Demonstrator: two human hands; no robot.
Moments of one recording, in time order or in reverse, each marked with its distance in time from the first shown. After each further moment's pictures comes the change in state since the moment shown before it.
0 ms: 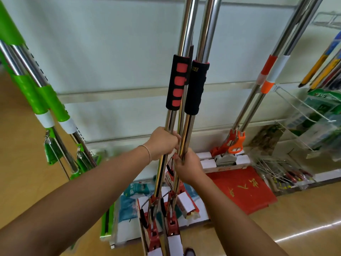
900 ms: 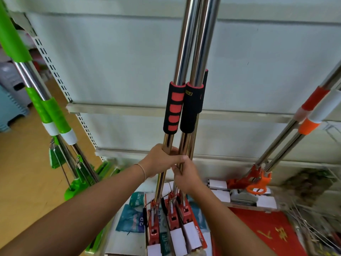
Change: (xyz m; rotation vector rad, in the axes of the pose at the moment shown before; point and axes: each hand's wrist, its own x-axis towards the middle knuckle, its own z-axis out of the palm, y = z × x) left_hand 0.074 0.002 0.008 0.043 0.023 0.179; right_hand 0.120 0.011 -0.023 0.112 -0.305 -0.269
